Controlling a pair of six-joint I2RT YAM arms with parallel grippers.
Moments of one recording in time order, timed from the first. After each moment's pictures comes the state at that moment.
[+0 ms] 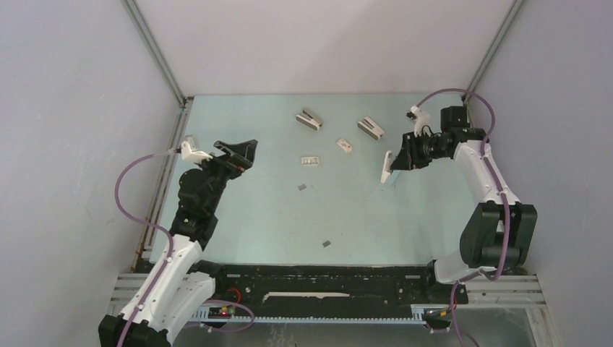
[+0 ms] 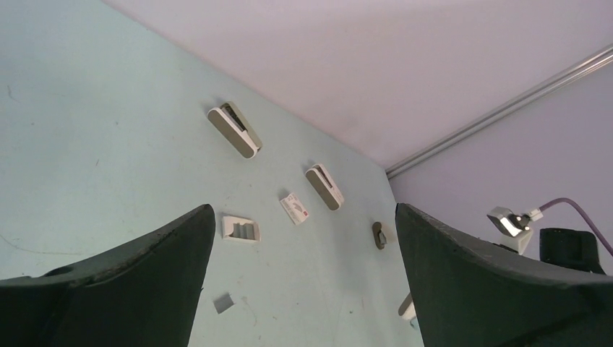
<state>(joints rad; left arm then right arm) -0.22 0.73 0.53 0.23 -0.02 -0.80 -0.06 1.50 1.25 -0.83 -0.76 -0.29</state>
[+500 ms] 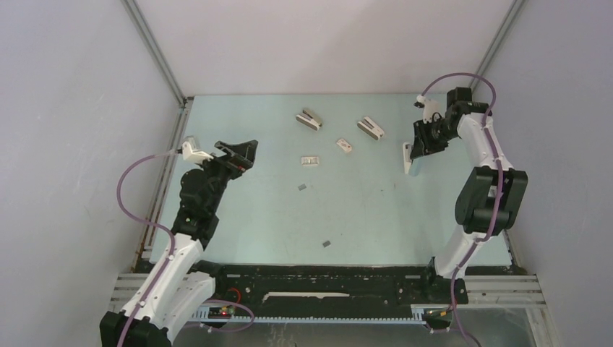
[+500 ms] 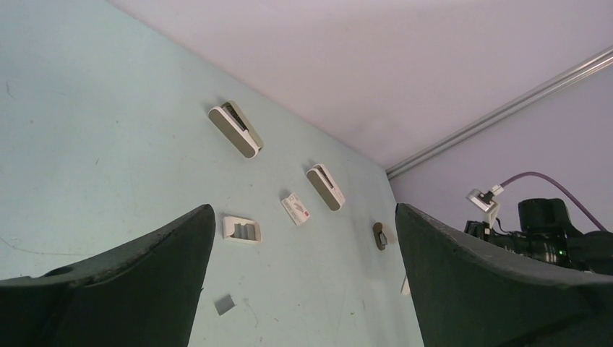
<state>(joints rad) -0.22 0.75 0.52 0.27 -0.02 -0.80 -0.13 1.78 1.58 -1.02 -0.48 -0.40</state>
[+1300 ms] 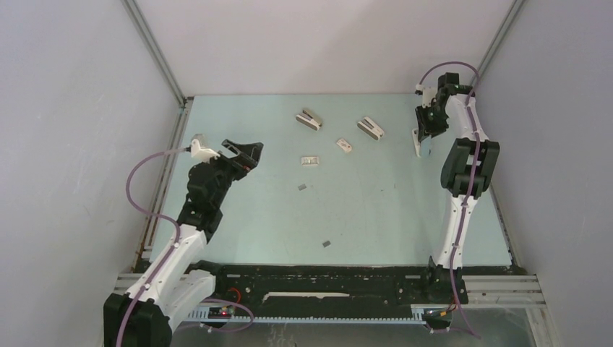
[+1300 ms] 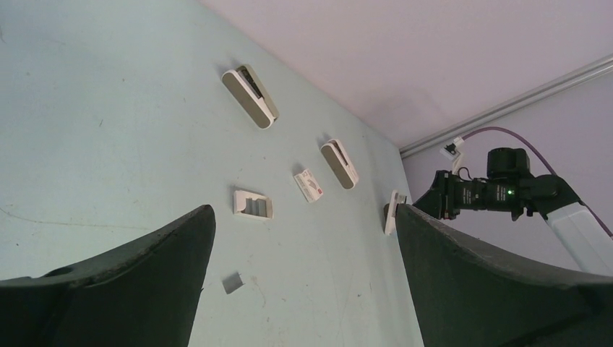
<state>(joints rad) -0.22 0.85 0.52 0.27 0.01 -0.83 -0.14 2.32 2.17 -1.06 -0.18 -0.37</state>
